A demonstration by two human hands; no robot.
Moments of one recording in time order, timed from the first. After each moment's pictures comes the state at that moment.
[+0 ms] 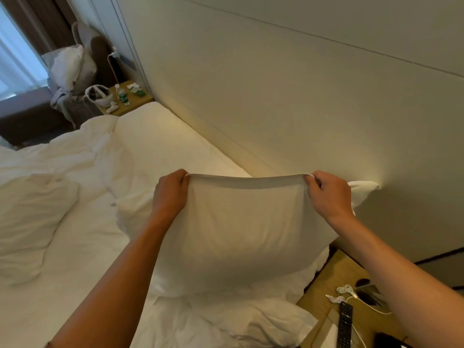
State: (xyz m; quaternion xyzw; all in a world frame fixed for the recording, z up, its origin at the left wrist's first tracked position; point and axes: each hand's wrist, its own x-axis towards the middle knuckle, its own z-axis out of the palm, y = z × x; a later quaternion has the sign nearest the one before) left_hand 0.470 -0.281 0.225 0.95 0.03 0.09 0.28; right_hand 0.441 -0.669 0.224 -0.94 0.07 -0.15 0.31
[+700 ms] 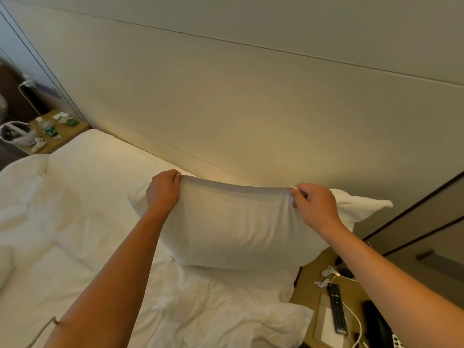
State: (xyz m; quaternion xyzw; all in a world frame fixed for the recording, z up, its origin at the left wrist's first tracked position) left_hand 0.581 -0.339 0.209 0.96 -0.04 0.07 0.26; right_hand 0.400 -0.678 0.231 -0.93 0.17 -0.13 0.31
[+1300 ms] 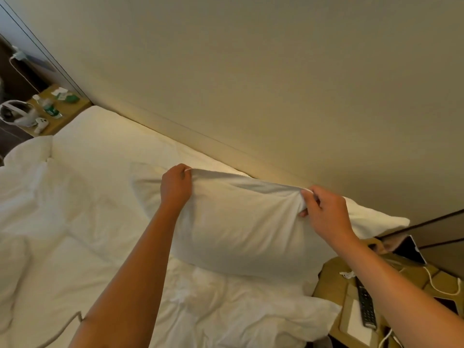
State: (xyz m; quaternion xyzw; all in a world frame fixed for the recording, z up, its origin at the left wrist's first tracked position) left_hand 0.647 -0.331 0.136 0.95 -0.01 0.01 0.32; right_hand 0.449 -0.649 0.142 -0.89 0.21 -0.10 0.40
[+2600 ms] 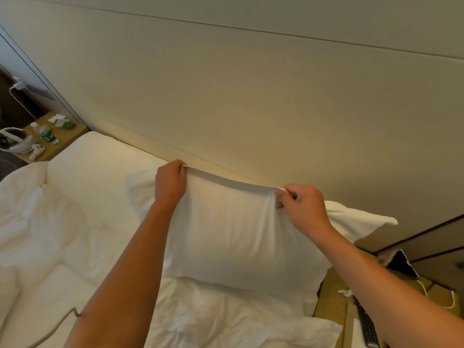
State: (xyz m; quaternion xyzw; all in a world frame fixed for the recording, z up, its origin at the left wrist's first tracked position) left_hand 0.696 -0.338 0.192 0.94 -0.08 0.09 0.31; right_hand 0.498 -0.617 0.210 -0.87 0.19 -0.12 0.43
